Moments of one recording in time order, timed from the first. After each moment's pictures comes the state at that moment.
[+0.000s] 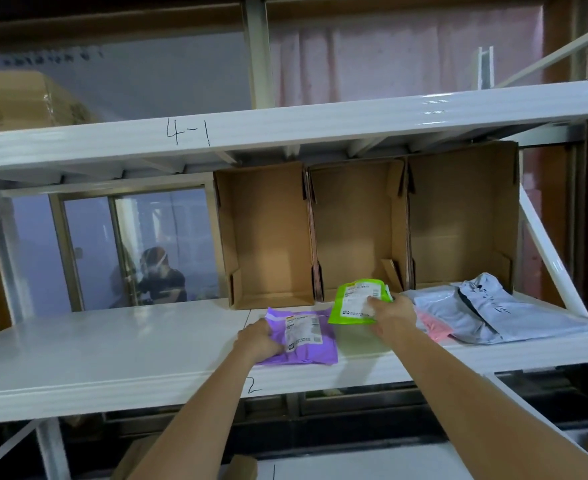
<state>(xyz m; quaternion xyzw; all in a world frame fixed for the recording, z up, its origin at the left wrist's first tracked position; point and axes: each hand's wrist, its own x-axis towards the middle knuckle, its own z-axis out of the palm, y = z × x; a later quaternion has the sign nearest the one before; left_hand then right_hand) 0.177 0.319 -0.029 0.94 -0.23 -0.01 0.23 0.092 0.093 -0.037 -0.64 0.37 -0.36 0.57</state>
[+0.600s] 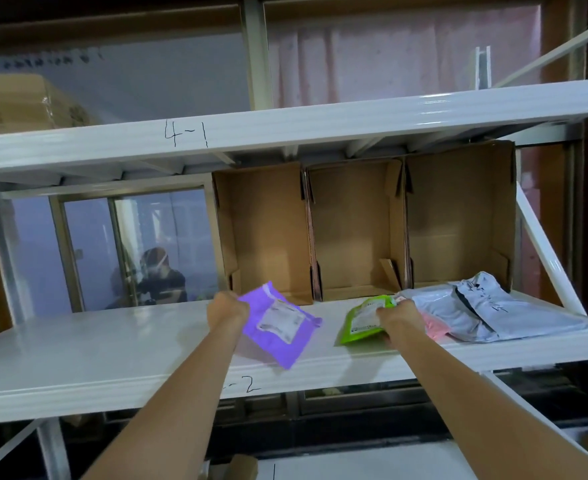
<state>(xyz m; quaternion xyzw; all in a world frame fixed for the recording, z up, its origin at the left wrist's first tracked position) 0.206 0.335 0.005 0.88 -0.06 0.14 0.44 0.074 0.090 -0.035 -0.71 0.43 -0.31 0.46</state>
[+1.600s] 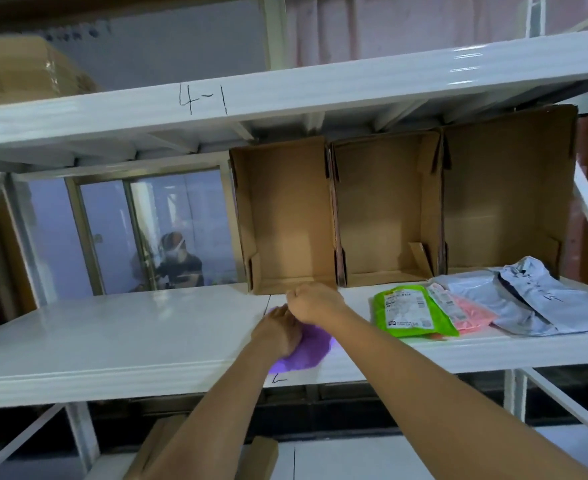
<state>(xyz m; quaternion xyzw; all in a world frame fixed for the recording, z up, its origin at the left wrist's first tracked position) 0.206 0.318 -0.048 0.94 -0.31 0.06 0.15 0.175 0.227 -0.010 -0.97 0.16 -0.16 0.12</state>
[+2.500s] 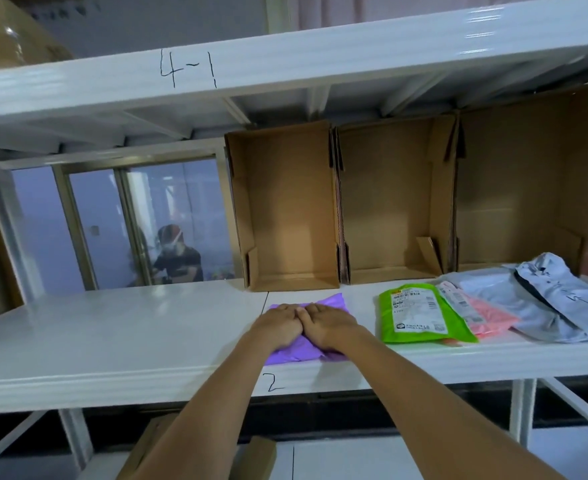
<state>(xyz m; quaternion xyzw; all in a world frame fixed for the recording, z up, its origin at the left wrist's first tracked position) 0.242 0.302 -0.049 0.94 -0.32 -0.01 0.11 0.192 0.192 -0.061 -0.98 0.13 -0.05 0.12</state>
